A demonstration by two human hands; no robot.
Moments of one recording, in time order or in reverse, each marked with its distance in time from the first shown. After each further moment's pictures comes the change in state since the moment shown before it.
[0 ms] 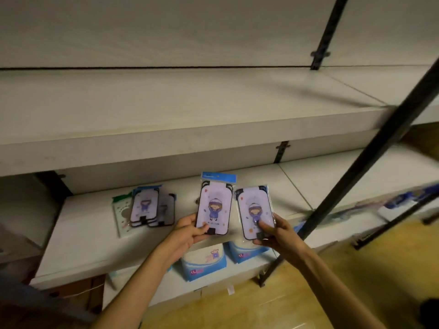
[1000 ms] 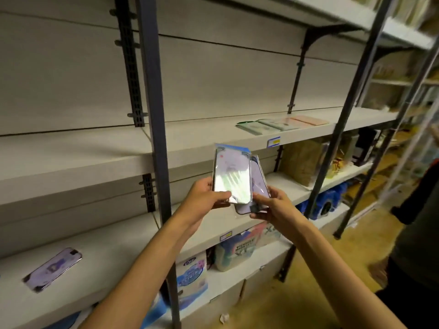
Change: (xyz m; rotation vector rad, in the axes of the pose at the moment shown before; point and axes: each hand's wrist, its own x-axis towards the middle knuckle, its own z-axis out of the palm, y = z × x) left_hand -0.016 0.064 0.581 0.319 -0.265 0.509; right_hand -0.180 -0.237 -0.402 -0.021 0.157 -0.443
